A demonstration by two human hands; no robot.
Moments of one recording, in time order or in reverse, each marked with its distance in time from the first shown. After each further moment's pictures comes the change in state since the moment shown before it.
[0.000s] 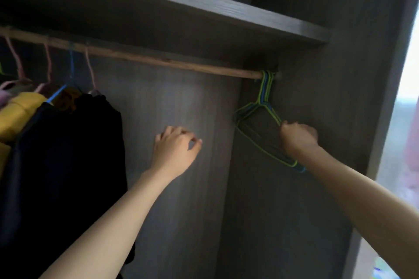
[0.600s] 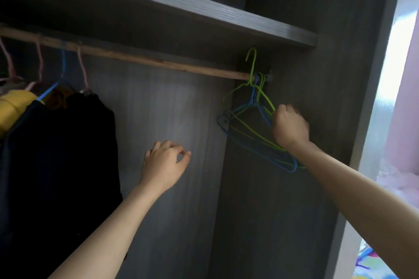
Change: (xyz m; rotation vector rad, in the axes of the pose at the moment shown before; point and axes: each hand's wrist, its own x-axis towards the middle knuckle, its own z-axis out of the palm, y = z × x) left_hand -0.021 -0.001 0.021 -0.082 0.006 -0.092; right_hand -0.002 0.006 -0.019 0.347 0.243 0.051
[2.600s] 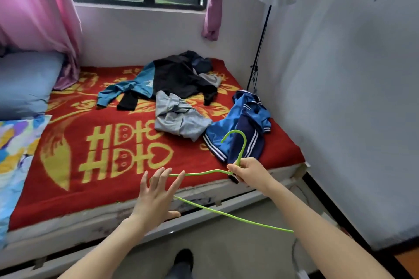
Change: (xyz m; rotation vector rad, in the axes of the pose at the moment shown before) left_hand -0.657 0.662 0.209 -0.584 -0.707 1.681; right_hand -0.760 0.537 -0.373 0.250 -0.086 1.572
